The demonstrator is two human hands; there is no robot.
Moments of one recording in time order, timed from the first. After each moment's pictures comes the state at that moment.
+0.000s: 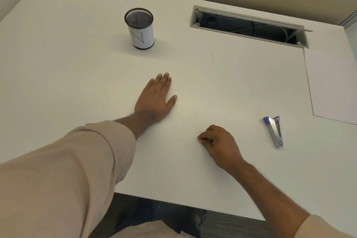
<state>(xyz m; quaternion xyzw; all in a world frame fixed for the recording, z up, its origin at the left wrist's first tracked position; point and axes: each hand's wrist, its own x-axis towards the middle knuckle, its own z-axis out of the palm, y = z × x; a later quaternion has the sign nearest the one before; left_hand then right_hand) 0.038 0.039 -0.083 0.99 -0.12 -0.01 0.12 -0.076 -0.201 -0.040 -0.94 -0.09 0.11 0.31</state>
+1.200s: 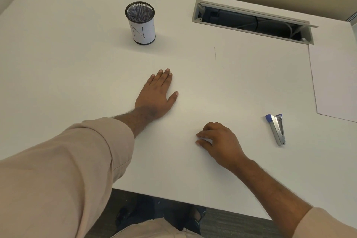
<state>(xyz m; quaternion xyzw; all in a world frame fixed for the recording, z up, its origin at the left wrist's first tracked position) 0.039 0.039 -0.084 0.99 -0.12 0.00 0.12 -0.075 -0.200 -0.036 -0.95 -0.15 0.11 0.26</state>
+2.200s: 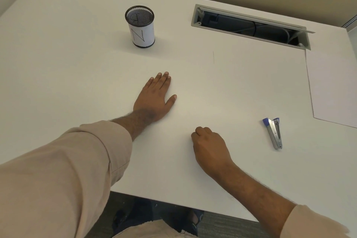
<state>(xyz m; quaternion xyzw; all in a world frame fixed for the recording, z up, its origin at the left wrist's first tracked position) 0.038 0.038 -0.086 0.99 -0.12 0.00 0.11 -0.083 -0.167 -0.029 -0.97 -0.23 0.03 0.01</state>
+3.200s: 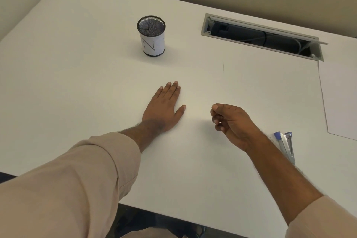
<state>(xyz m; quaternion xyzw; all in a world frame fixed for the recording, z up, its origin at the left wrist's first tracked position) 0.038 0.038 -0.083 0.99 -0.12 0.00 0.12 0.012 -0.187 0.010 -0.64 0.15 0.23 0.71</state>
